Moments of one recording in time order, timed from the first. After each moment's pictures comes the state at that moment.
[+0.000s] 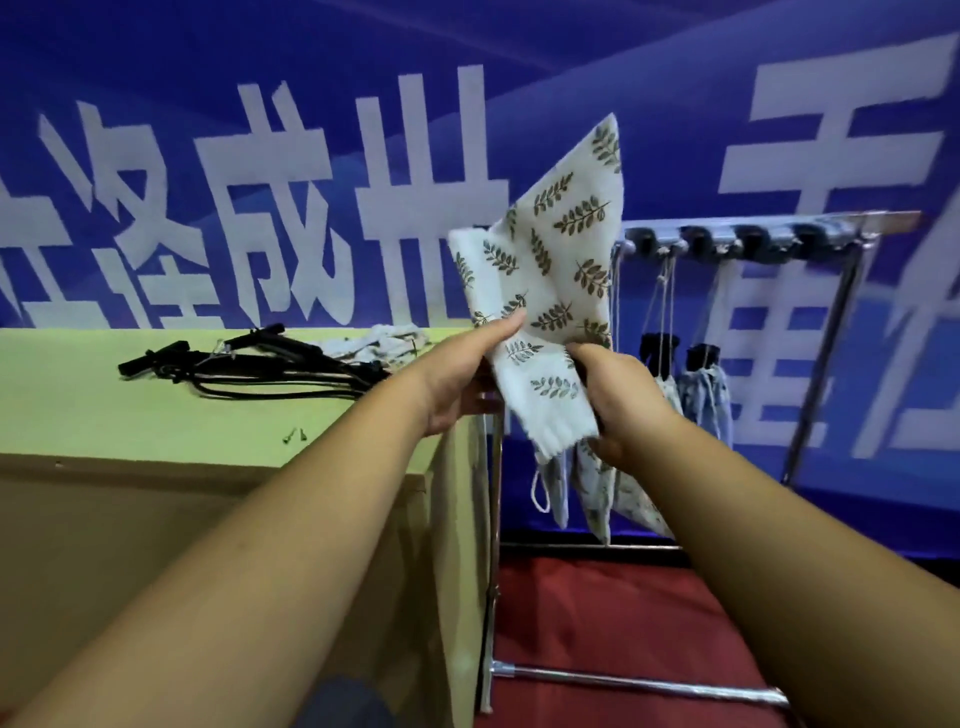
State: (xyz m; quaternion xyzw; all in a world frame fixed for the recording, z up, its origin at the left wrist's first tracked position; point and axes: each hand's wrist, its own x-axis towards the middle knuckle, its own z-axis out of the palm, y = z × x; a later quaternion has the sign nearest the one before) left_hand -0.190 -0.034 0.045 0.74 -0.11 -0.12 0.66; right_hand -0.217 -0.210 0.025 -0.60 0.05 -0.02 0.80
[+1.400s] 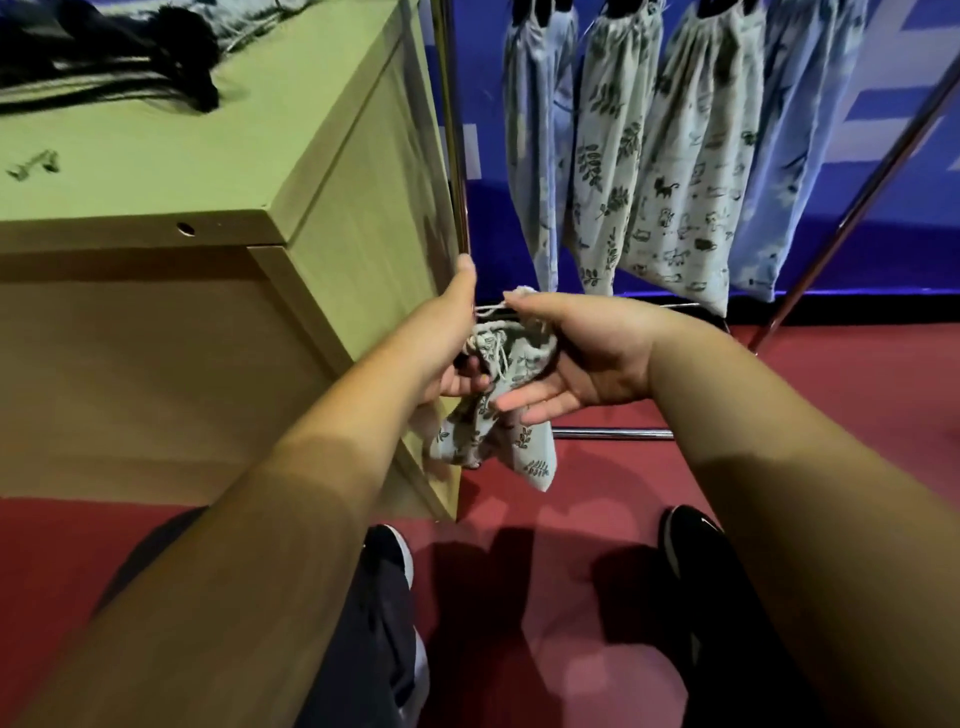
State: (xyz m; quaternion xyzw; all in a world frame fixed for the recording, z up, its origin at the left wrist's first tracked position) left_hand -0.156 -0.070 -0.221 0.75 0.20 -0.23 0.59; right_hand -0.179 -0.241 -0.203 -0.65 0.10 0.42 0.63
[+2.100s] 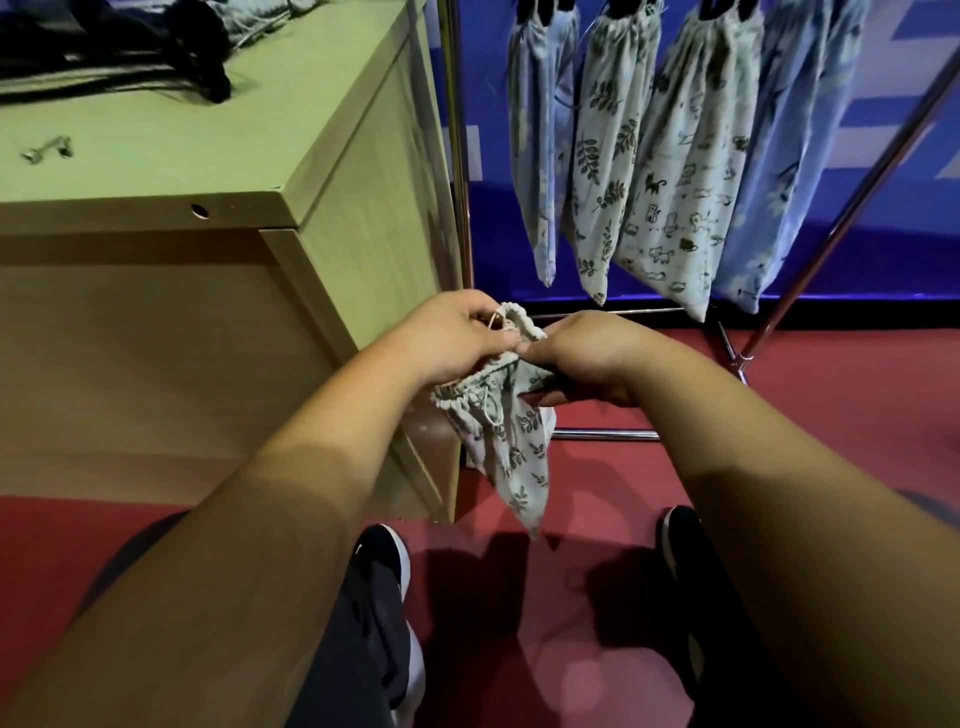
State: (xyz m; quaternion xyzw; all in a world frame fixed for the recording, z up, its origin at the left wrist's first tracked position) left_hand -0.161 -0.053 -0.227 0.88 -0.03 -0.18 0.43; right_hand -0.185 -0.235 -0.236 -0.75 0.10 0.27 0.60
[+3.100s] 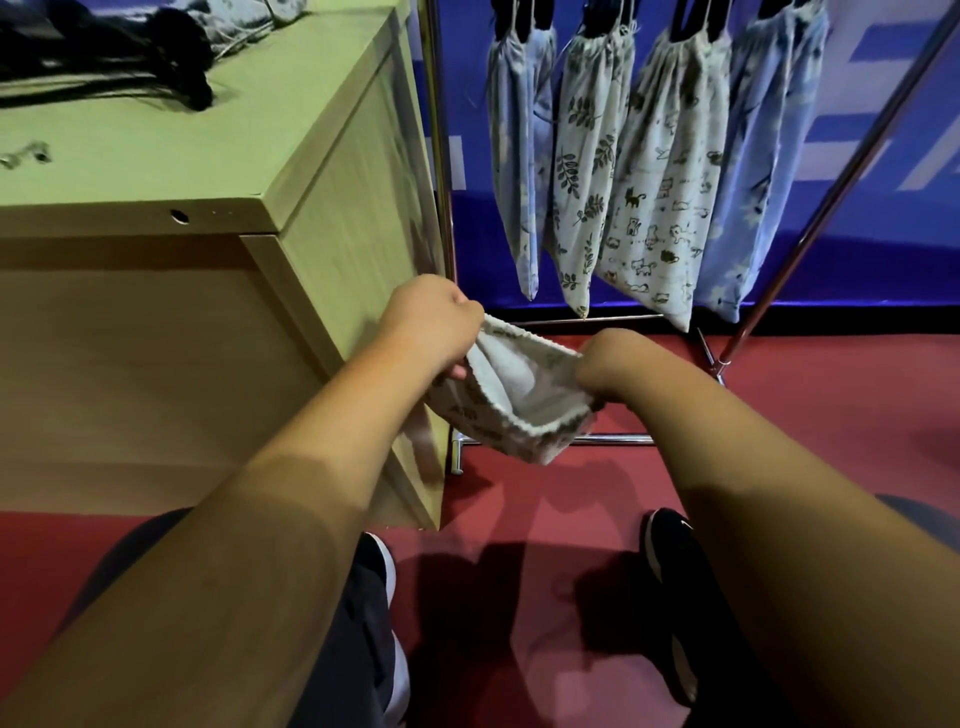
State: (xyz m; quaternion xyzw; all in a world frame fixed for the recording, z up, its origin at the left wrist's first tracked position) left_hand -0.163 -0.073 -0.213 0.91 0.08 -0.07 0.39; right_hand -0.185 -0.270 -0.242 -0.94 0.13 0.22 0.24
